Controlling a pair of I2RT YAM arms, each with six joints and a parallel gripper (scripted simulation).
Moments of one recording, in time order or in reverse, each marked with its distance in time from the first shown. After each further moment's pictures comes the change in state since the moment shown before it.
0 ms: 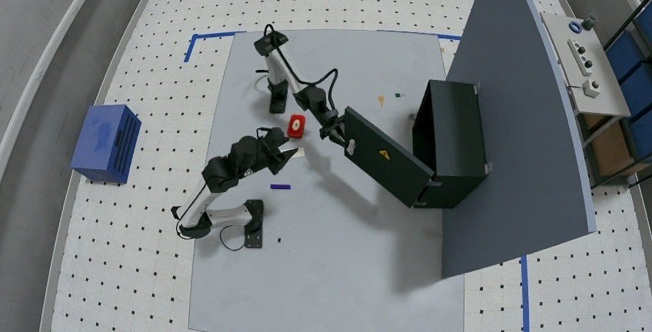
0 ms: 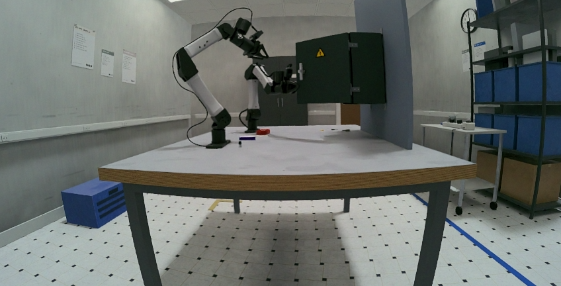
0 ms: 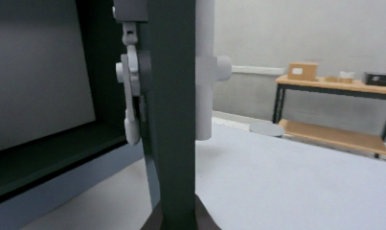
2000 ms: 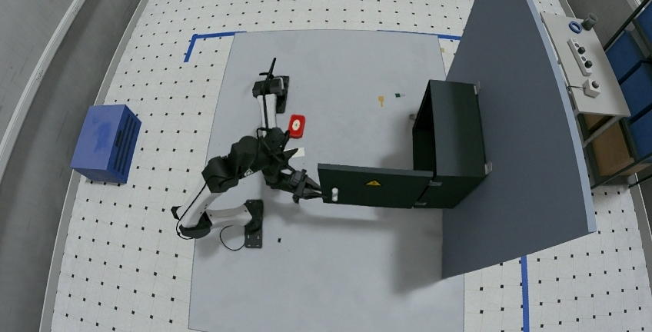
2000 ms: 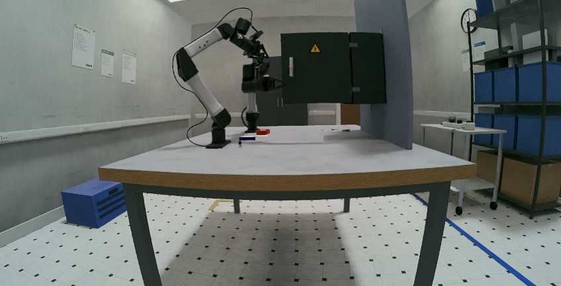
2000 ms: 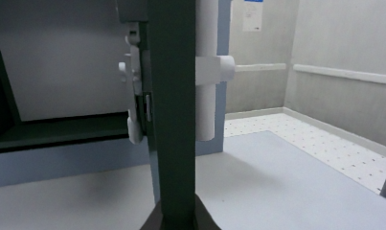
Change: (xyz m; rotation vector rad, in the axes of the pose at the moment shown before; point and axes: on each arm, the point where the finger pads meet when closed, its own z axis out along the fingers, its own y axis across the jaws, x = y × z) left arm 0.001 -0.155 0.097 -0.669 0.000 0.005; right arm 0.000 0.000 0.000 0.000 0.000 0.000
